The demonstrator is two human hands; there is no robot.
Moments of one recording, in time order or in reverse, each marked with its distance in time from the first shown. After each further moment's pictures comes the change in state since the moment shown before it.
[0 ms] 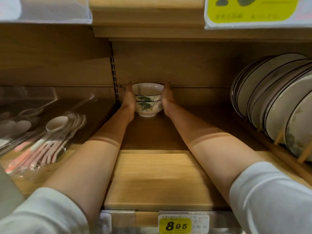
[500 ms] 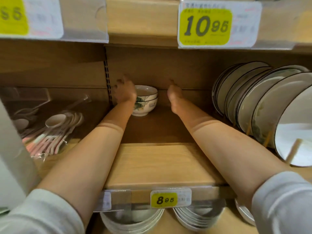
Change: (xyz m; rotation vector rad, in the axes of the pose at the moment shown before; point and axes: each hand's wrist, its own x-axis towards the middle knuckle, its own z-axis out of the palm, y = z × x) left_hand -0.041 0.040 0.020 0.318 0.277 0.193; right_hand -0.053 -0.035 -0.056 -0.050 0.084 -0.020
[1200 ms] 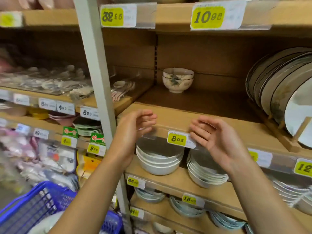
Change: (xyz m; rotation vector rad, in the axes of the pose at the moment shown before) left_hand -0.303 -0.008 -0.156 -0.317 -0.103 -0.127; right_hand -0.246 0.078 -0.135 0.533 -0.451 0.214
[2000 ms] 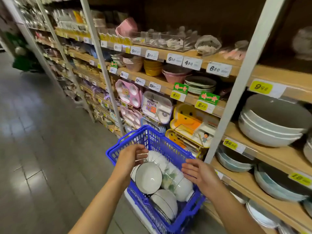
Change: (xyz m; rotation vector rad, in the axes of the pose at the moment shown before) left_hand -0.188 -0.078 -0.357 0.076 0.579 -0.374; right_hand -0.126 0.352 0.130 -0.350 -0.154 0.638
